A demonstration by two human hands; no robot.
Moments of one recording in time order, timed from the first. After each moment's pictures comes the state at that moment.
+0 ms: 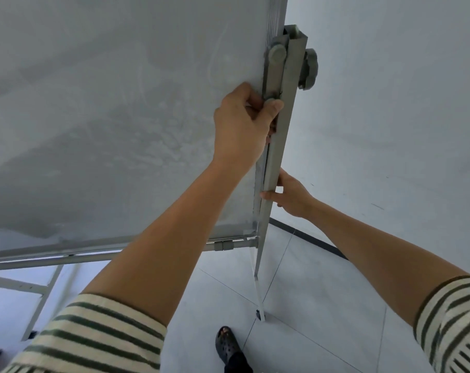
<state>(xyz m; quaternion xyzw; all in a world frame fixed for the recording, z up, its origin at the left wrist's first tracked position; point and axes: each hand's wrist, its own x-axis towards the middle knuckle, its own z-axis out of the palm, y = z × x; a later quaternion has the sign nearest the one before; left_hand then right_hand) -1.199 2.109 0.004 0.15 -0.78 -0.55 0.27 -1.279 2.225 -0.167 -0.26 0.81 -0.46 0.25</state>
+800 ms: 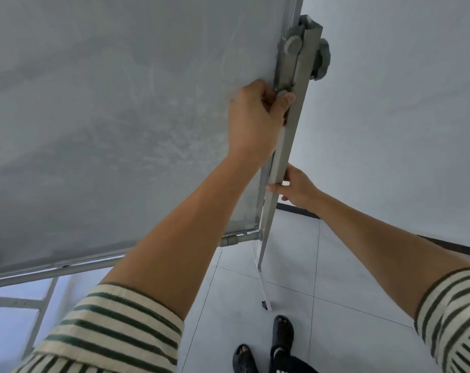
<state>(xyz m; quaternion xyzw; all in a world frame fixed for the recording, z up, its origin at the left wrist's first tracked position) -1.104 2.421 -0.001 0.07 -0.80 -0.56 0.21 -1.145 2.549 -0.157 -0.14 0.84 -0.48 0.19</state>
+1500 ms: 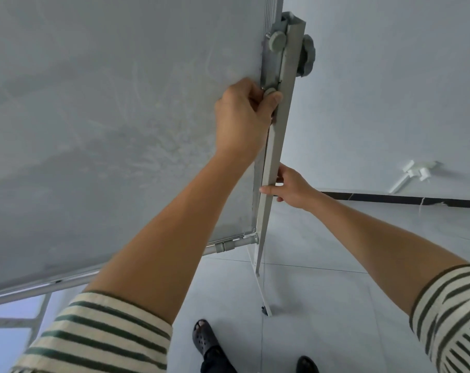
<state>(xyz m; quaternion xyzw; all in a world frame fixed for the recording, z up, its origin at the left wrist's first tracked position) -0.970 2.705 -0.001 0.00 -0.81 -0.56 0.18 -0.989 2.842 -0.157 -0.08 0.84 -0.52 0.17</state>
